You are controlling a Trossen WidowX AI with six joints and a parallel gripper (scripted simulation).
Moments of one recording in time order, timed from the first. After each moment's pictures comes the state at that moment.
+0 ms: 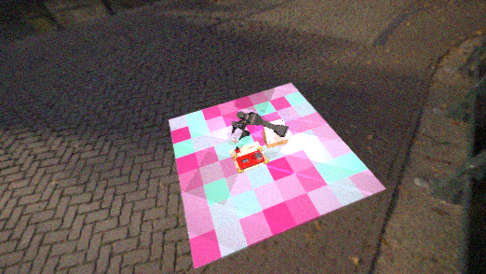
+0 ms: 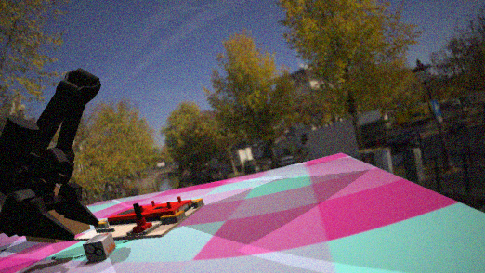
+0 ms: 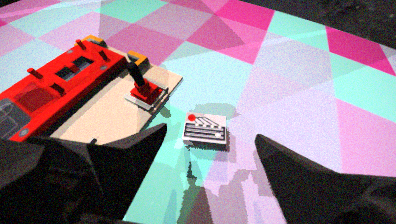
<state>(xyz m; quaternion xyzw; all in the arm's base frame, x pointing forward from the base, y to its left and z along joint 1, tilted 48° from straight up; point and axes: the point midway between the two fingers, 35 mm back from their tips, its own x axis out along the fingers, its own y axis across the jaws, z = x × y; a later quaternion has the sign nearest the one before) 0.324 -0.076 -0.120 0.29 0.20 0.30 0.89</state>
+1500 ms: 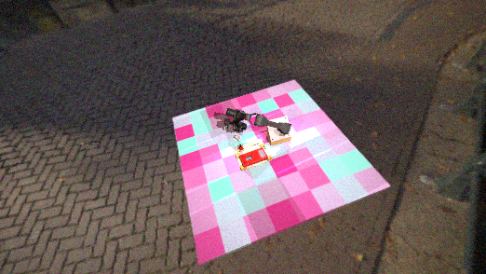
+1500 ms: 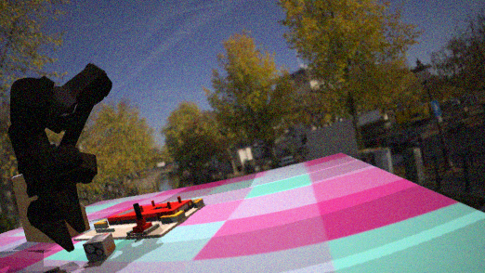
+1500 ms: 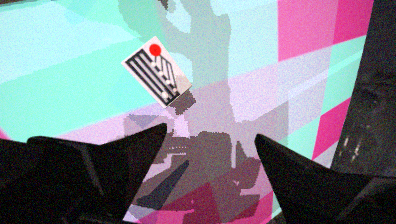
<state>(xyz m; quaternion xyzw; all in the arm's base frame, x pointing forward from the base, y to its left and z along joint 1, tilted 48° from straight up) 0.374 -0.112 -0.140 -0.21 0.26 0.43 0.84</state>
